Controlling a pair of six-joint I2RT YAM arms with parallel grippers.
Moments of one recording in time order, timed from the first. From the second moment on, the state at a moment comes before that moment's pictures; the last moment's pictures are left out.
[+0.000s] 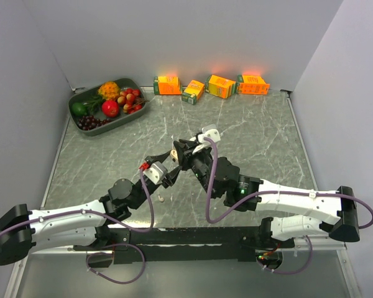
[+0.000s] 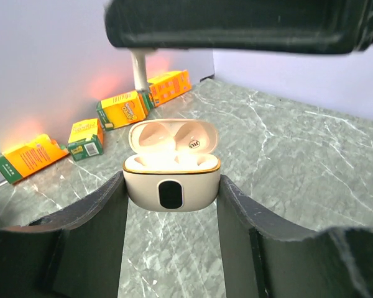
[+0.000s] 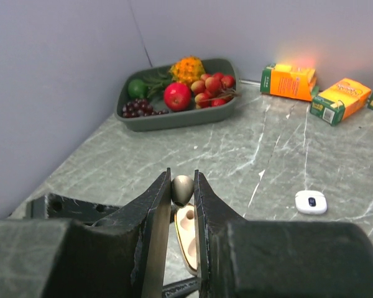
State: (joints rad) left arm -1.12 0.92 0.36 0.82 -0.34 0.22; right arm 1.29 1.15 0.99 0.23 0.79 0.15
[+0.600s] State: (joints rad) left arm -1.12 0.94 0.51 0.66 -0.35 0.09; right arm 1.30 1.19 0.99 0.25 0.86 0.14
